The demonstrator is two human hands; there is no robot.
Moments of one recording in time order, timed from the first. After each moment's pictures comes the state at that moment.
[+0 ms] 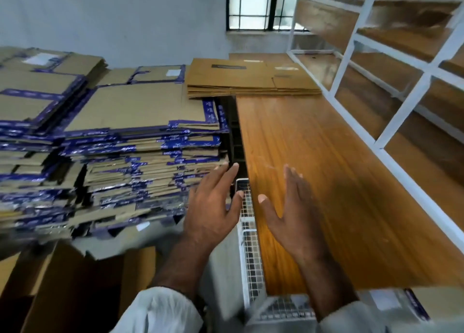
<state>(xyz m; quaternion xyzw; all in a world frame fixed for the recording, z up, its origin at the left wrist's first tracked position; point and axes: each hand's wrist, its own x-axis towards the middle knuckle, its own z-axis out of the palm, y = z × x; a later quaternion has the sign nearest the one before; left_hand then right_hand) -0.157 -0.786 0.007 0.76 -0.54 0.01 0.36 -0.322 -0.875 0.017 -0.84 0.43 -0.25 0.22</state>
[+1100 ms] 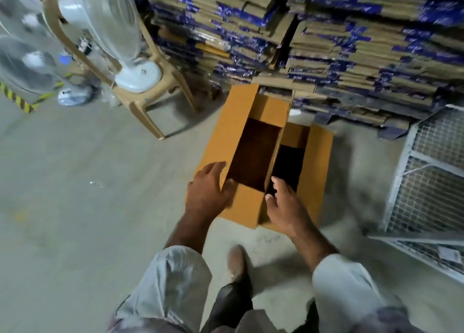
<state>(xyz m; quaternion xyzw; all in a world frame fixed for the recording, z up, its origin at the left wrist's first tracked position) 0.018 -0.150 -0.156 0.96 -0.14 -0.15 0.21 -0.080 -0.328 -0.173 -0.87 0.24 0.12 0.40</state>
